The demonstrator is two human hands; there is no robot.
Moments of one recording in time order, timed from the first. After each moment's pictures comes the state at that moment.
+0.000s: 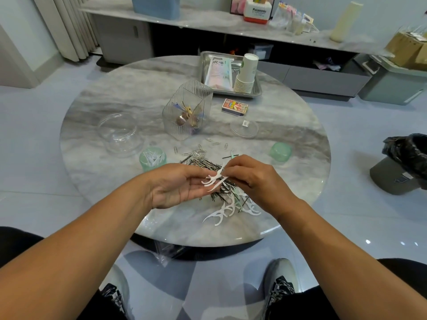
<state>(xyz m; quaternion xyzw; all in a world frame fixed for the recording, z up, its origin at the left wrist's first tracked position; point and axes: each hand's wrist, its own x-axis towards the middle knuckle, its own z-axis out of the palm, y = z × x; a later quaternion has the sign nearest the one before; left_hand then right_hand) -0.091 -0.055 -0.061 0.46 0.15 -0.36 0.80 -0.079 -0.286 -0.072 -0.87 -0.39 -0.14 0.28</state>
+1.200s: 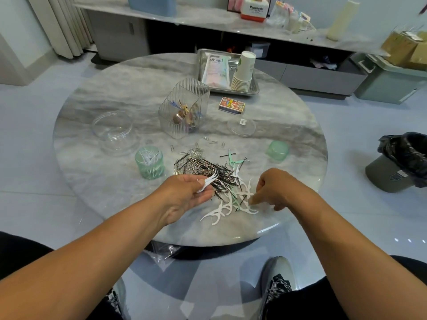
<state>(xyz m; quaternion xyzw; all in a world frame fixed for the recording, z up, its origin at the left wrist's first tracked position) -0.106 -0.082 -0.095 0.50 0.25 -0.21 0.80 -0.073 -0.306 -0.051 -0.95 0.08 0.27 0.15</state>
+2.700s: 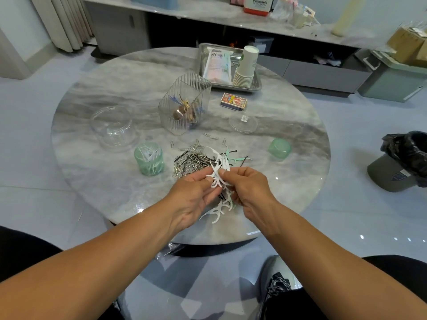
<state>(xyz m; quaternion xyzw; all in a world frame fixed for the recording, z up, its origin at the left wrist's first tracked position) -0.114 -0.111 -0.091 0.39 0.27 -0.17 0.86 -0.094 -0.238 -0.085 -0.64 0.25 0.12 0.72</state>
